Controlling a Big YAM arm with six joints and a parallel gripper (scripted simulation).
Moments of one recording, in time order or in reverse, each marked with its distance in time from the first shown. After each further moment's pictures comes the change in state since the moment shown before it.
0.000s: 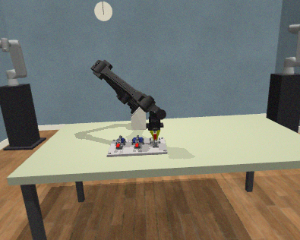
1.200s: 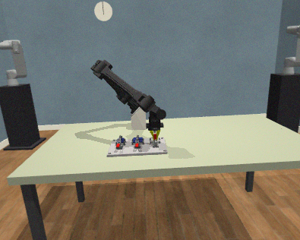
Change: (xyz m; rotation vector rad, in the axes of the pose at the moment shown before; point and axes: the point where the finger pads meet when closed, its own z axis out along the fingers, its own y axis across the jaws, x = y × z) arm 0.000 0.000 0.000 0.000 0.000 0.000
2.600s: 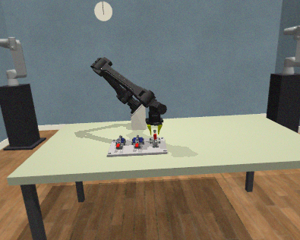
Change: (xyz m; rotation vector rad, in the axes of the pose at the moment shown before) arm 0.021 -0.002 -0.026 0.013 0.017 -0.076
